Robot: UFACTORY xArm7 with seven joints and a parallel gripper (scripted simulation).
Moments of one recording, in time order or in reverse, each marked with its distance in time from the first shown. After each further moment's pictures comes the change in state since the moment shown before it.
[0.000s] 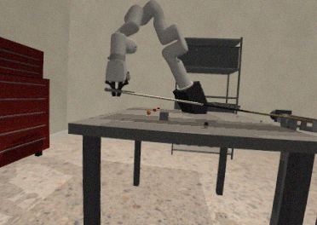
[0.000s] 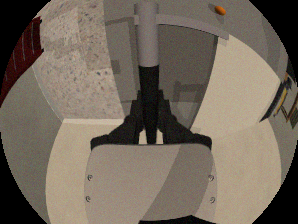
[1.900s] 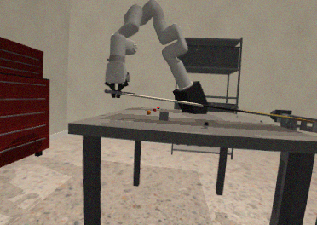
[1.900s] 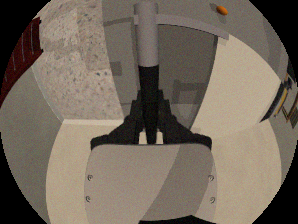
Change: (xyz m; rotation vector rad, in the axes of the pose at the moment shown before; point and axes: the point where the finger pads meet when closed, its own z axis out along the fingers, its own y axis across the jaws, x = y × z) arm 0.000 -0.001 0.007 -0.003 0.002 0.002
